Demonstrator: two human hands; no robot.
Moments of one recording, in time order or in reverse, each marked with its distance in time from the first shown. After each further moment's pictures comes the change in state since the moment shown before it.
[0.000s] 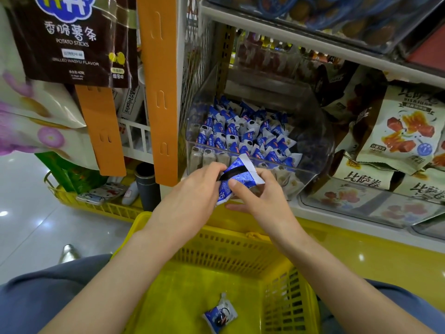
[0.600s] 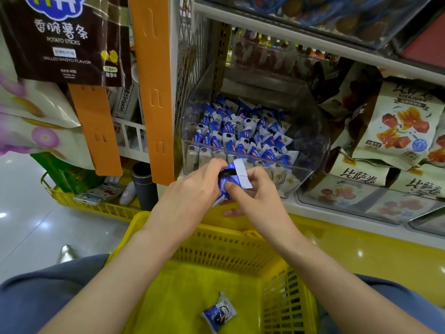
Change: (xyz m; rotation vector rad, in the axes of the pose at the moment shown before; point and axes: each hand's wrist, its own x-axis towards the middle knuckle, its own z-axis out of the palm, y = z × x) left_hand -0.004 0.005 -0.004 0.127 0.058 0.186; right_hand -0.003 0.002 0.001 -0.119 -0.038 -0.052
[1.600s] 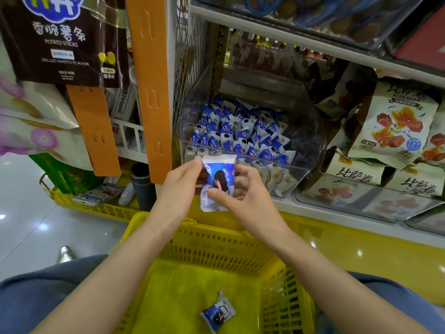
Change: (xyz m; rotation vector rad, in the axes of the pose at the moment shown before) left_hand 0.010 -0.005 0.007 -1.036 0.060 -0.724; right_hand 0.005 0.012 0.001 -0.166 -0.019 -0.063
